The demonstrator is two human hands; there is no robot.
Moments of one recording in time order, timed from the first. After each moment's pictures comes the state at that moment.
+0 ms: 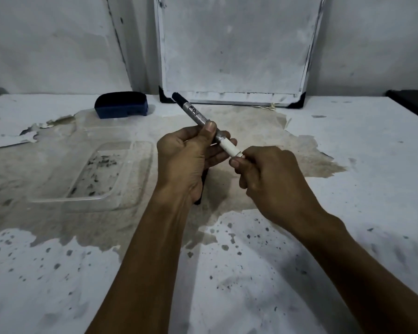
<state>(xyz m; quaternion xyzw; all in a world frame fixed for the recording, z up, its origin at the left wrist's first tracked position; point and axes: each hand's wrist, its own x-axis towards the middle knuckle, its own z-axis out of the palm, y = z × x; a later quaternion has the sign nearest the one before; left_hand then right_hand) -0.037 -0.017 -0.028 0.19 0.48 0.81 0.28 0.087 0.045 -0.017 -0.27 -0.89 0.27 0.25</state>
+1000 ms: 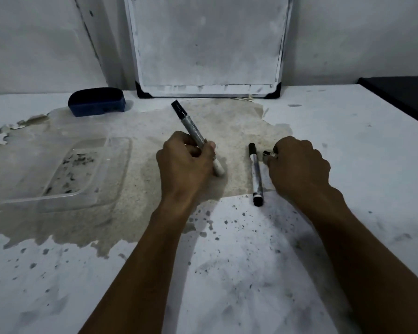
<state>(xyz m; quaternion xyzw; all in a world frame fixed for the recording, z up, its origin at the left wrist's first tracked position) -0.013 -0.008 -0.056 0.28 0.73 0.62 0.09 0.122 0.099 -0.038 -0.52 -0.83 0.09 0.16</state>
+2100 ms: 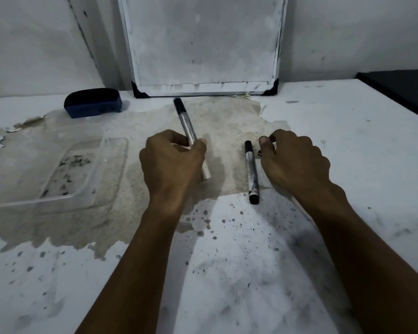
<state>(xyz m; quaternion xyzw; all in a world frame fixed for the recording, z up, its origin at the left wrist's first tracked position) -0.007 -0.019 -0.035 0.24 0.76 0.60 0.04 0.122 0.099 -0.036 -0.51 -0.83 0.12 0.20</state>
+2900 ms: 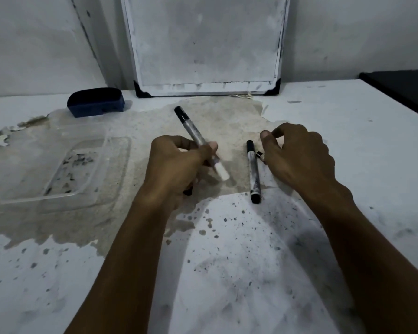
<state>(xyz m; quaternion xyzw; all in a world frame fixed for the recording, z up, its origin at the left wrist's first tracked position) -0.015 -0.027 -0.029 0.24 0.70 0.62 0.25 0.124 0.096 -0.028 -0.50 -0.81 0.17 0.25</state>
